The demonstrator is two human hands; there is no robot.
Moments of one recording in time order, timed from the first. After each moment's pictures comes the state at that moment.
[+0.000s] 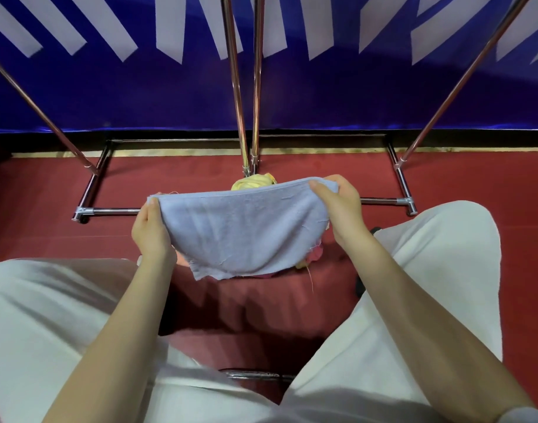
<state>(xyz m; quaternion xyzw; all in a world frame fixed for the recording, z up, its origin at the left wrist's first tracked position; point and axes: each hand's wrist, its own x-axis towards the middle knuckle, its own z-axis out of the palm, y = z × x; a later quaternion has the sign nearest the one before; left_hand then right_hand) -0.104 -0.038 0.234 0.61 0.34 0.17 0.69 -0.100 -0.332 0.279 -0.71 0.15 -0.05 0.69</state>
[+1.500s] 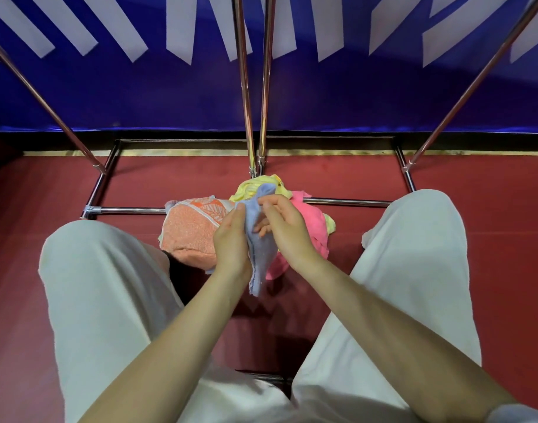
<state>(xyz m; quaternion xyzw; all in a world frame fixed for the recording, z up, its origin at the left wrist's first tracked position) -0.136 -0.149 0.268 0.54 0.27 0.00 0.80 -0.123 -0.240 0.272 -0.70 0.04 0.06 0.71</state>
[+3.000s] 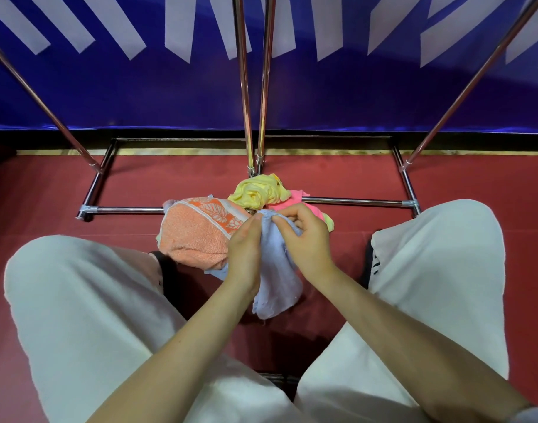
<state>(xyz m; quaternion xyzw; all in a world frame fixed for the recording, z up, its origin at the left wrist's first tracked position) -0.153 -0.158 0.272 0.60 0.23 -0.08 0.76 -0.144 -0.260 0.263 -0.79 0.03 -0.06 0.62</state>
